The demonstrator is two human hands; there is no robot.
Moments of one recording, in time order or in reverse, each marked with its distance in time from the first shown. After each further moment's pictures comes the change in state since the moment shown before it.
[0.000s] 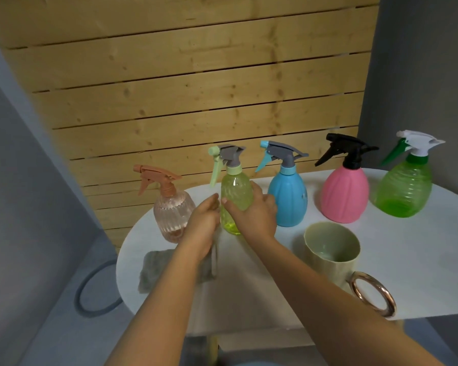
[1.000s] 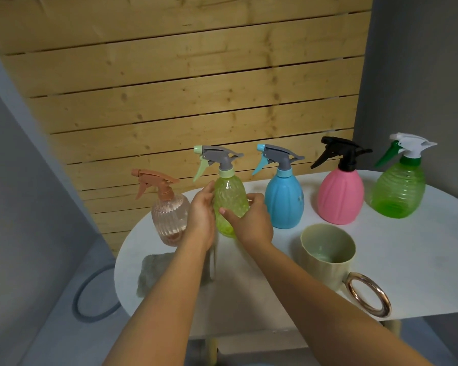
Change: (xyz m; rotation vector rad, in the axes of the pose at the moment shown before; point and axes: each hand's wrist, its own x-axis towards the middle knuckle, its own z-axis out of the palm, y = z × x) left_hand -0.005 0.035 0.023 -0.496 0.054 0.049; right_hand -0.005 -0.001 -0.002 0.086 -0.062 0.069
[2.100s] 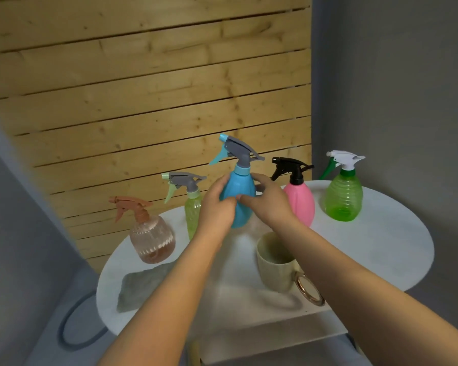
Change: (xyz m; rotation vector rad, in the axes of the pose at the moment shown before) left_hand -0.065 0.017 0.103 0.658 -0.092 0.240; right_hand -0.001 -0.031 -0.144 0.112 -0.045 -0.154
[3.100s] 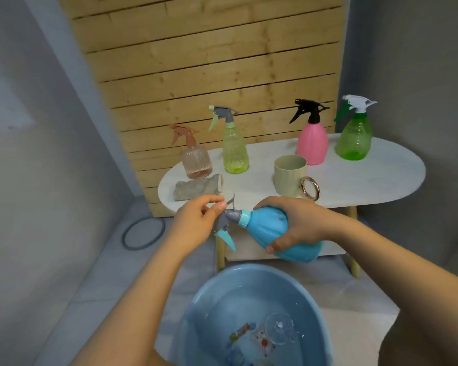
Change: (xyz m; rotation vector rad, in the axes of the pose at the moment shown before) left_hand -0.238 -0.036 -0.102 0.583 0.021 0.005; right_hand -0.223 0.018 -0.047 -0.592 -0.688 -0.324
